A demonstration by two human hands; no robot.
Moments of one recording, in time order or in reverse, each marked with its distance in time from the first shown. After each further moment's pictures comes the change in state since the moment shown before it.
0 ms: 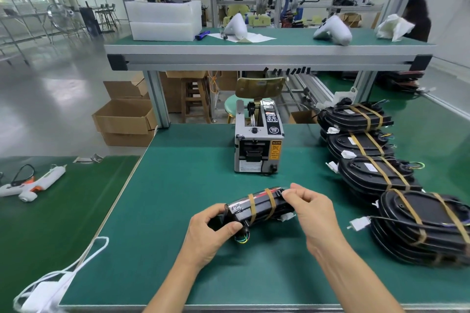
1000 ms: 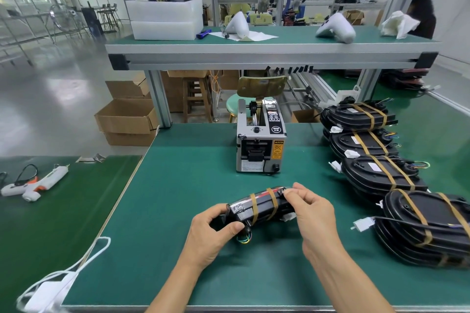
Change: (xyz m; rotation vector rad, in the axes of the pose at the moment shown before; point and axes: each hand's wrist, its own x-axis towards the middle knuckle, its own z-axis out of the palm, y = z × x) left_hand 0.001 -0.003 0.001 -0.054 -0.006 -0.001; right_hand -0.004 0.007 0.008 0.077 0.052 -0.021
